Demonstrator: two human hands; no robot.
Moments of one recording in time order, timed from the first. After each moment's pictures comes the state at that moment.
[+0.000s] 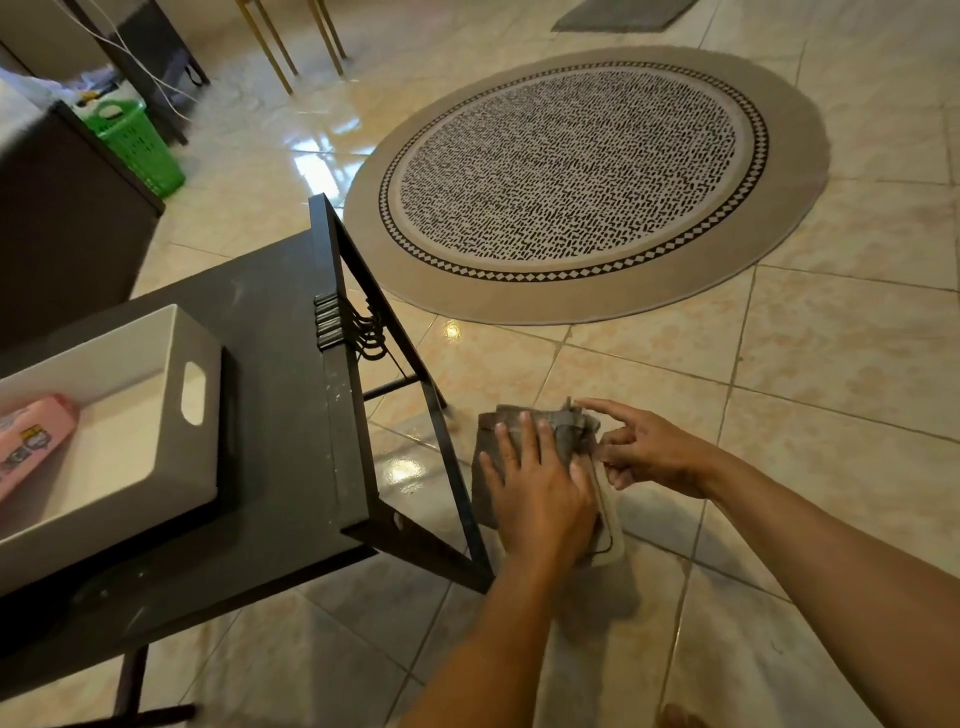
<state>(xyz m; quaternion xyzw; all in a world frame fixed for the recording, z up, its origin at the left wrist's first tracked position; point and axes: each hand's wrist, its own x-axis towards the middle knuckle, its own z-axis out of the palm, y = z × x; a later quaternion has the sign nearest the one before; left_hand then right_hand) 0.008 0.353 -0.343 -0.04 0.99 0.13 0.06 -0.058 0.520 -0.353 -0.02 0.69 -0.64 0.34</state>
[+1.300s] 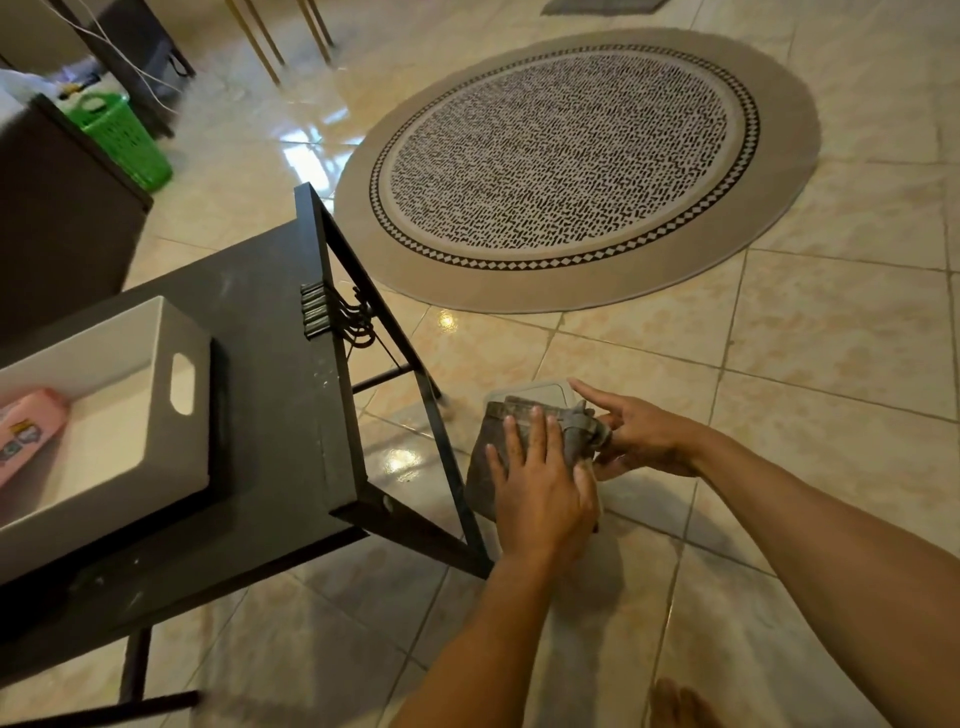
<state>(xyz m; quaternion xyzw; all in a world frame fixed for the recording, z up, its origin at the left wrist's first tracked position) 0.022 0.355 -0.348 0.03 0.99 0.13 0.05 -0.057 0.515 -0.343 -0.01 0.69 -0.61 0.38</state>
